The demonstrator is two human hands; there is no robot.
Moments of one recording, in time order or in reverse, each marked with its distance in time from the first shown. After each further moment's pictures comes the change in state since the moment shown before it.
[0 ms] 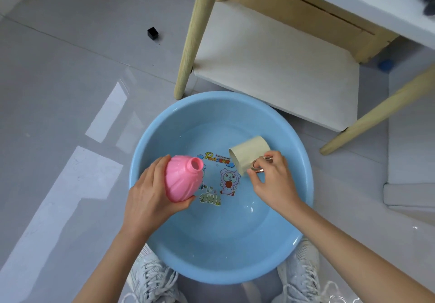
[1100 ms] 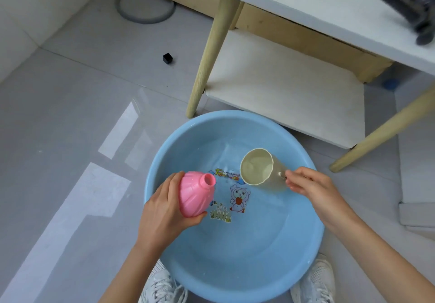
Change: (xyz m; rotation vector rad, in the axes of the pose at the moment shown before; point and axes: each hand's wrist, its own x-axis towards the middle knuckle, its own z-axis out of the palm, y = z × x) left_hand 0.001 0.001 -0.003 0.015 0.019 0.032; right_hand -0.001 -0.008 -0.071 0.867 -0.123 0.433
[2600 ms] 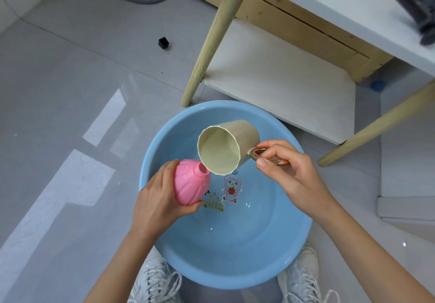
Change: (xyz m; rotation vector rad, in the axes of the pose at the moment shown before) left_hand -0.002 -0.003 0.000 -0.067 -0.006 -0.024; right_hand -0.034 -0.047 0.040 -0.170 -0.243 -0.436
